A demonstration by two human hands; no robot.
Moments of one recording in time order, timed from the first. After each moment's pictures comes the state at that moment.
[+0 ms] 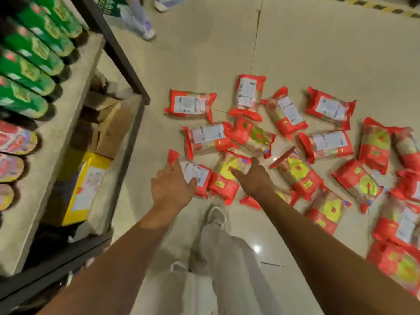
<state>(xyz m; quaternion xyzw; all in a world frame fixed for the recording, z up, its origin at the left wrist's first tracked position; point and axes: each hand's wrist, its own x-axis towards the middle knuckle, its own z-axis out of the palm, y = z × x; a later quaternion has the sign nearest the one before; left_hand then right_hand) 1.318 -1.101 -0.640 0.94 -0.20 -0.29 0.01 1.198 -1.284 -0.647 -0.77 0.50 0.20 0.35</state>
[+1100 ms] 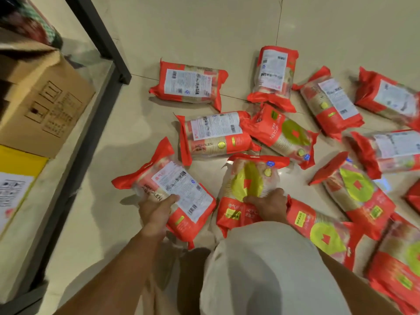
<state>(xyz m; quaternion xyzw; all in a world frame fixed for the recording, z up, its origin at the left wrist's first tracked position) 1.345 -1.073 -1.045 0.73 0.30 -0.33 0.52 1.193 -1.315 -1.023 -0.63 0.66 0.11 0.40</state>
